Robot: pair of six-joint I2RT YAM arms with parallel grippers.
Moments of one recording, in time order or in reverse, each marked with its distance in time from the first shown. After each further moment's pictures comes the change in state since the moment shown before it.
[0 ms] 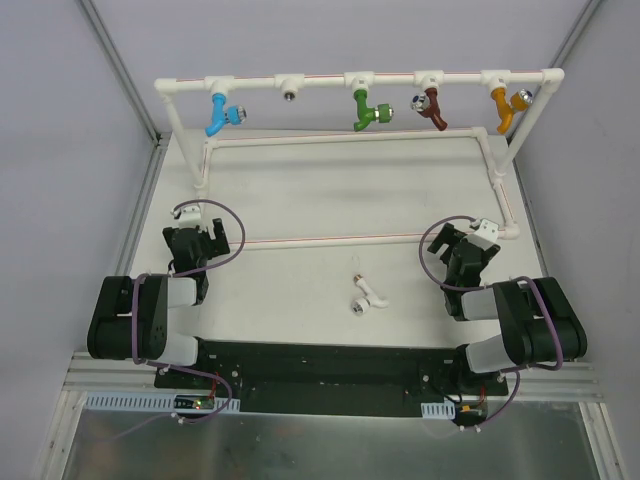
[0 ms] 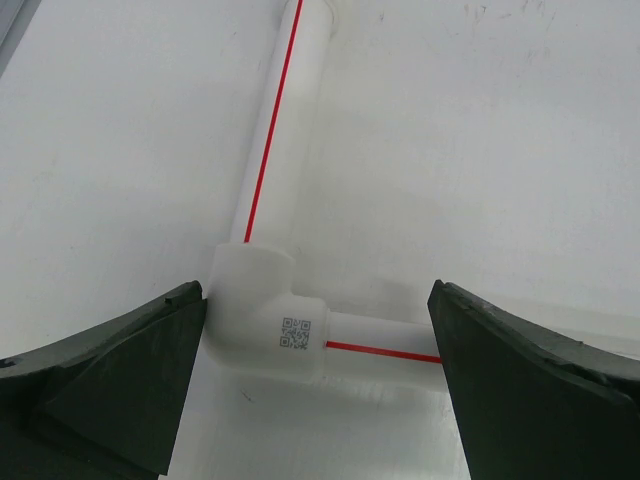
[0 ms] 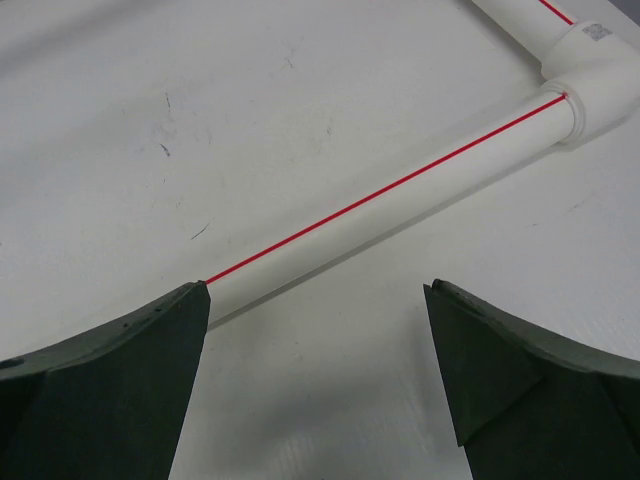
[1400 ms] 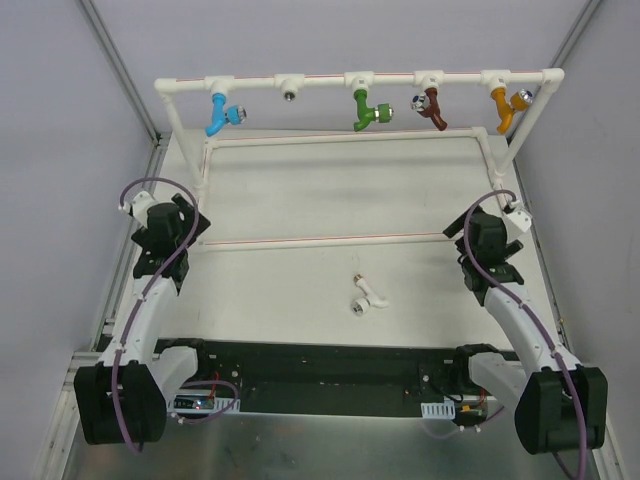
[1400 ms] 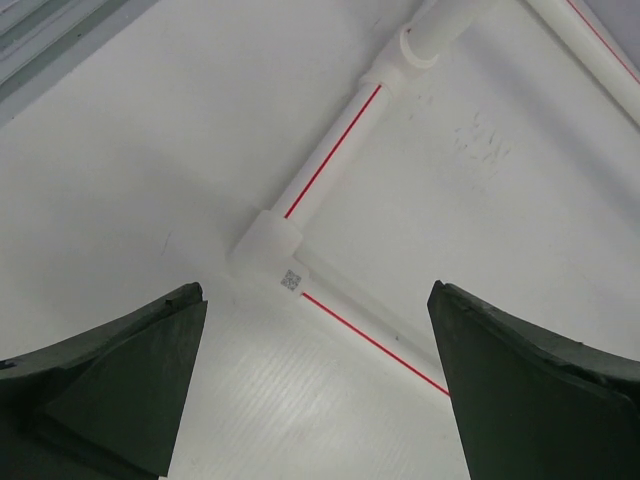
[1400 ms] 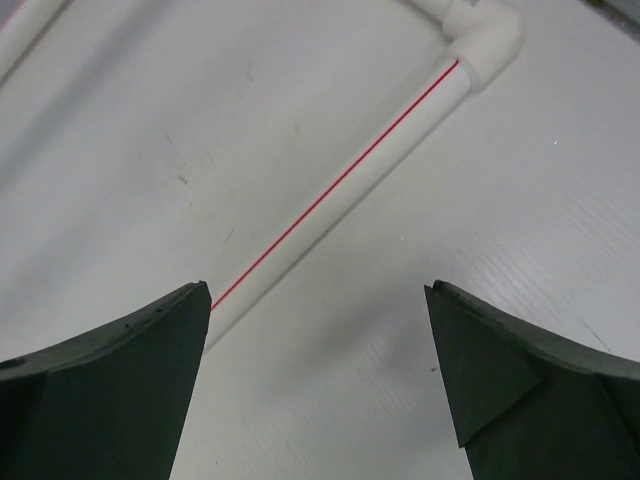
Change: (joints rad) left arm 0.023 -0.423 0.333 -0.898 -0.158 -0.506; right arm -0.023 -0.461 0.370 -1.074 0.090 0.350
